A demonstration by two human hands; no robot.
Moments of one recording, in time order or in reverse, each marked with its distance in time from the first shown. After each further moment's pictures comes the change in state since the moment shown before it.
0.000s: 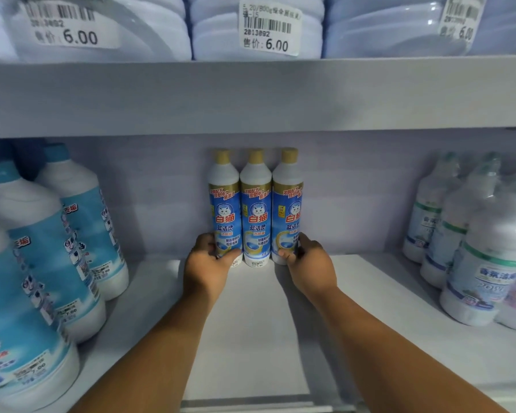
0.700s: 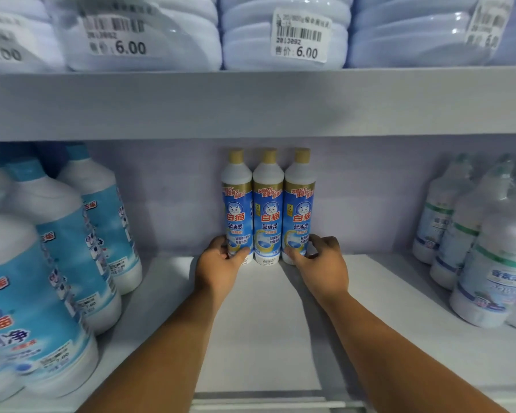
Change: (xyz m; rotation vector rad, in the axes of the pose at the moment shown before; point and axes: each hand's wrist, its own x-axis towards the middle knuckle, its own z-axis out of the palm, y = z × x) left_hand 0.000 -0.004 -0.004 -0.056 -0.098 -0.033; right_hand -0.013 -0.008 -0.005 0.014 0.151 0.025
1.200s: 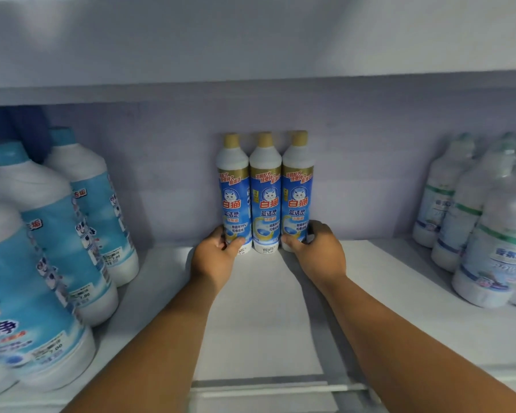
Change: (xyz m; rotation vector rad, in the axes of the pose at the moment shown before) left_hand 0.005 -0.013 -0.003 0.064 -0.064 0.009; right_hand 0.003 0.001 0.008 0.089 -0.045 0.023
